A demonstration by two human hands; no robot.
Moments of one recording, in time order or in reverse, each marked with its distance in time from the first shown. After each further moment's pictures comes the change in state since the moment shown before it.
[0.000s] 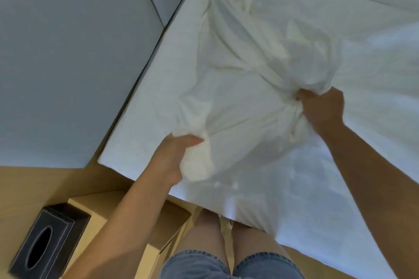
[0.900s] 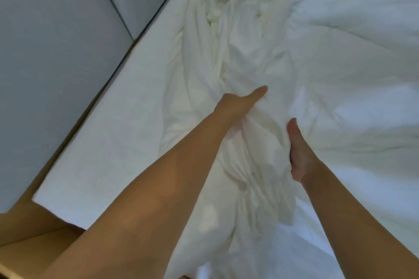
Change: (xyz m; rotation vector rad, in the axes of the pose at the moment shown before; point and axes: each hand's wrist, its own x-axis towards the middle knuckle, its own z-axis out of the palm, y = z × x) left_hand 0.171 0.072 0.207 0.558 -0.123 0.104; right_hand 0.057 0.033 0.016 0.775 -0.786 0.516
